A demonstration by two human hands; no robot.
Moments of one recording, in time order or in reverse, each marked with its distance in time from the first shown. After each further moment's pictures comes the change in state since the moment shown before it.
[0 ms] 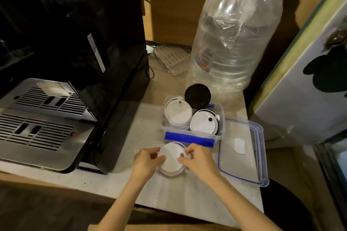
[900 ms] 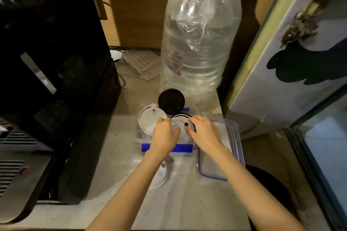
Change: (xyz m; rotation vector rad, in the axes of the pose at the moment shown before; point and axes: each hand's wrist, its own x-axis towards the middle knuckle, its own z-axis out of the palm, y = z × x) left_hand 0.023 0.131 0.046 0.284 0.006 0.492; right_hand 0.051 0.011 -0.081 -0.409 0.270 -0.093
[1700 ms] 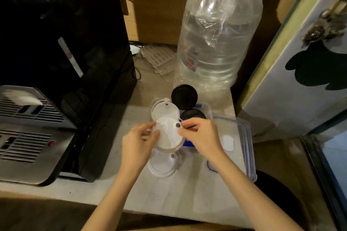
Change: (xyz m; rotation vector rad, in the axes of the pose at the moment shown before) left_hand -0.073 -0.047 -0.053 -0.177 0.332 -0.049; right_hand -0.036 -0.044 -0.011 0.774 -0.001 0.086
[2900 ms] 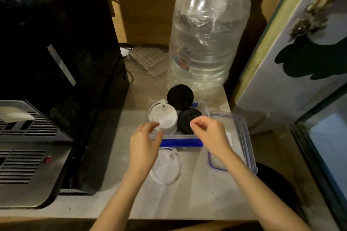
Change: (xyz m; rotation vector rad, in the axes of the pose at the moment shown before) left_hand 0.014 -0.009 0.015 0.032 -0.045 0.069; right_hand 0.004 0.017 -0.009 -0.223 0.078 -0.041
